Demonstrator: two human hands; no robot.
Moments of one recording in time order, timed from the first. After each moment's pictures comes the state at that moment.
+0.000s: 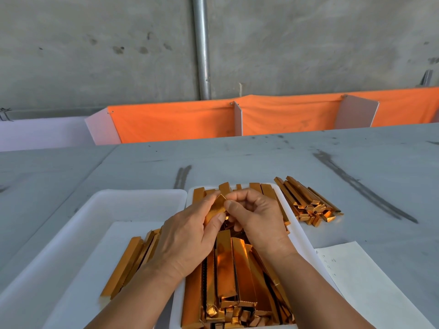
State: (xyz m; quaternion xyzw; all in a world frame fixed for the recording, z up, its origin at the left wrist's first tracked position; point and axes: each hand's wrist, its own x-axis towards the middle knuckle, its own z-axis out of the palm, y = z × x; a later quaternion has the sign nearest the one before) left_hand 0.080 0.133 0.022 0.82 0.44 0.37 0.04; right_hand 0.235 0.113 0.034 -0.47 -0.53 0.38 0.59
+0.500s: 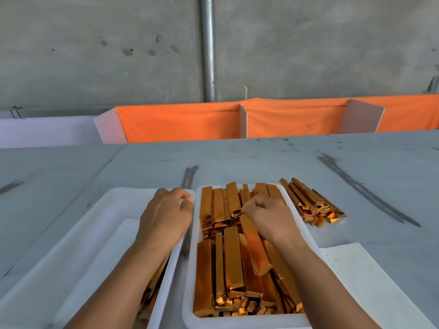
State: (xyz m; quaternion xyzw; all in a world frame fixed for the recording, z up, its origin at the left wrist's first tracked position) left_hand 0.040 0.155 0.041 0.69 0.65 0.30 0.08; right_hand 0.244 0.114 0.042 -0.69 -0.54 0.26 0.41
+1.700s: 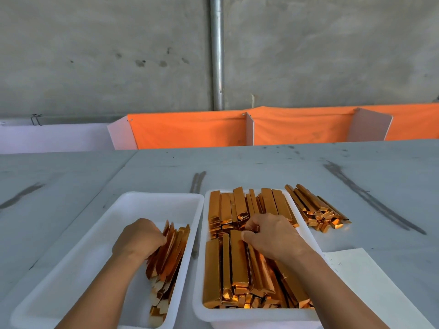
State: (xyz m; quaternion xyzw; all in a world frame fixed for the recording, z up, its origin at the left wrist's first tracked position) left_hand -0.025 0.152 0.021 0.59 0.78 0.11 0.17; right_hand 0.241 0.105 0.027 -0.71 -0.66 0.16 0.20
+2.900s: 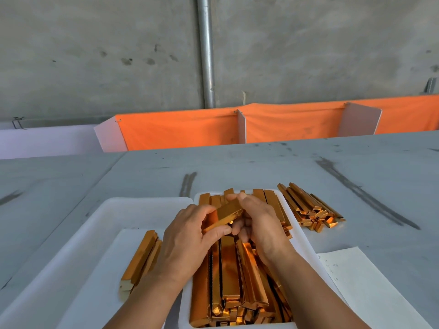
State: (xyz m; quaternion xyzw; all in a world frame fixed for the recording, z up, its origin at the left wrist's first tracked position) left_hand 0.070 0.128 0.022 0.78 0.50 0.36 0.10; right_hand 0.237 0.114 0.032 -0.43 -0.50 0.49 0.57
